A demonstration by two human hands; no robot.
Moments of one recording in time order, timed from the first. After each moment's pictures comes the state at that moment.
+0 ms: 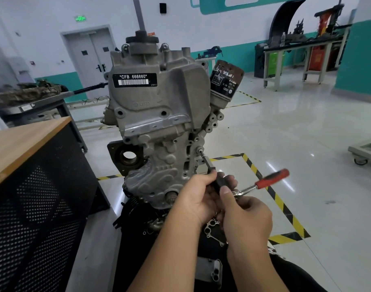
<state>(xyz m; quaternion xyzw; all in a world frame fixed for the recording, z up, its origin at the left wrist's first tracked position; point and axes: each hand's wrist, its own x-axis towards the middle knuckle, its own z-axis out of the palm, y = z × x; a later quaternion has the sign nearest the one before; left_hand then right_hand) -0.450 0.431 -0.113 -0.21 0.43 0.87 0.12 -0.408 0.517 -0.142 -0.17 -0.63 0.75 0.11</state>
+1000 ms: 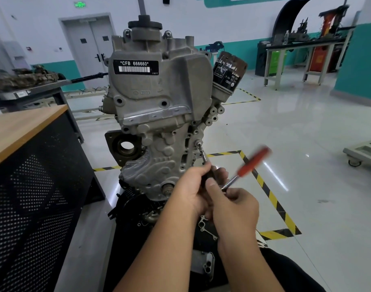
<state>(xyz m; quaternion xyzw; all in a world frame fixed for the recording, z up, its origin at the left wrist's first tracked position) -0.452 0.430 -0.114 -0.22 0.43 0.87 0.09 -0.403 0.512 -0.137 -0.14 -0.60 0.79 0.05</state>
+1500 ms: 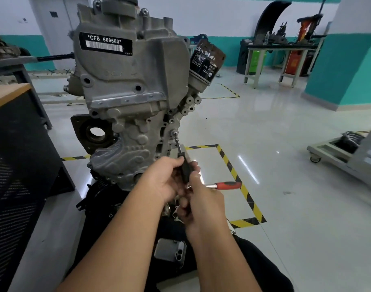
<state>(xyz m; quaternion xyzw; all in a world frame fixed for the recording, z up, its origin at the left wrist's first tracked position) -0.458 0.424 -0.121 -0.21 0.45 0.86 0.10 -0.404 0.515 -0.132 -0.21 -0.50 0.83 -0.09</state>
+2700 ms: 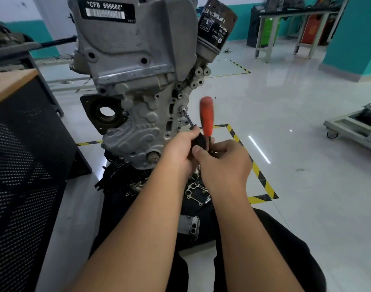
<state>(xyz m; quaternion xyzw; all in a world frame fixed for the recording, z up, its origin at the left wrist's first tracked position) -0.463 0.443 -0.121 -0.21 0.45 0.87 0.05 -0.411 0.531 -0.133 -0.10 -0.74 0.65 0.11</state>
